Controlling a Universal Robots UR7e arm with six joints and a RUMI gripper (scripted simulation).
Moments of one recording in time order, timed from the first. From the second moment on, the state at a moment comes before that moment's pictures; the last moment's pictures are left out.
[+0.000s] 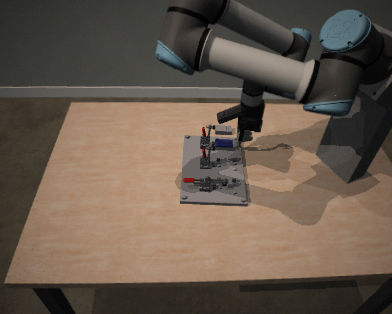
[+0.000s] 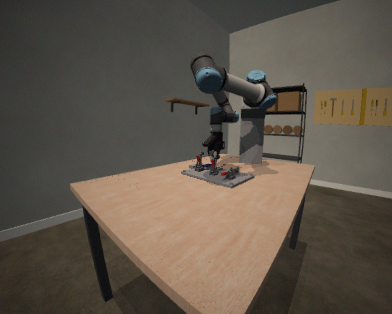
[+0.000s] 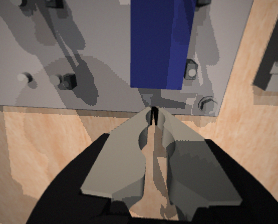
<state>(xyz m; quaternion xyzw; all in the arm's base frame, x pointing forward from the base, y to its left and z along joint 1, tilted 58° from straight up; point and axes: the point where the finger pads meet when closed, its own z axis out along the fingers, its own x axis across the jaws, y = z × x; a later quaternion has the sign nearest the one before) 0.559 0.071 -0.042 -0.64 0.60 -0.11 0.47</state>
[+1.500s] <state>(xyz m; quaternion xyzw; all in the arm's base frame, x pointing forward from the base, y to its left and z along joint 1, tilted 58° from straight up) 0.565 0.069 -0.035 -0.64 0.60 -0.11 0.47</state>
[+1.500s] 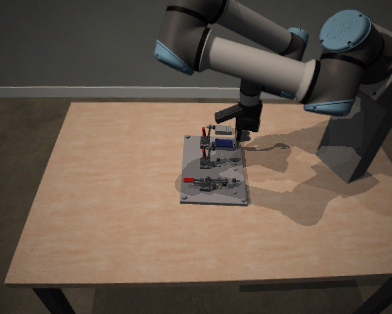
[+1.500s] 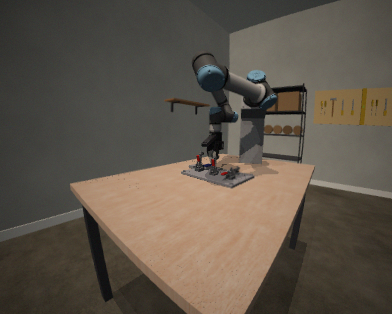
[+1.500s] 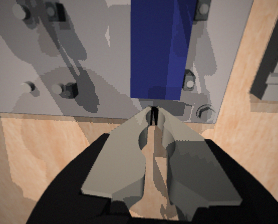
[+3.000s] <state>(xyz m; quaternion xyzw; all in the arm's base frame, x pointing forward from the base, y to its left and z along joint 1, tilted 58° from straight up) 0.571 0.068 -0.029 -0.64 0.60 -0.11 0.47</state>
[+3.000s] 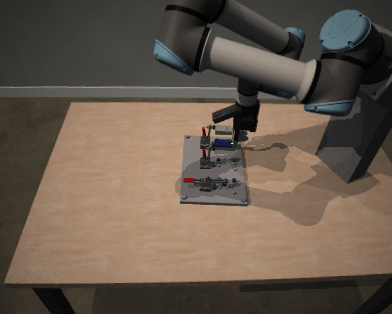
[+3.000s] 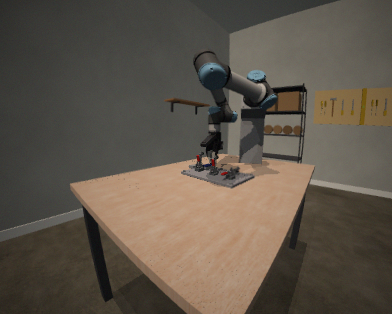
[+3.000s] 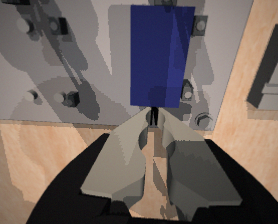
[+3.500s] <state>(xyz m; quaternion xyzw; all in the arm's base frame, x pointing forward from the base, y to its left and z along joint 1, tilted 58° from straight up) 0.569 0.068 -0.031 -0.64 0.60 -0.11 0.47</state>
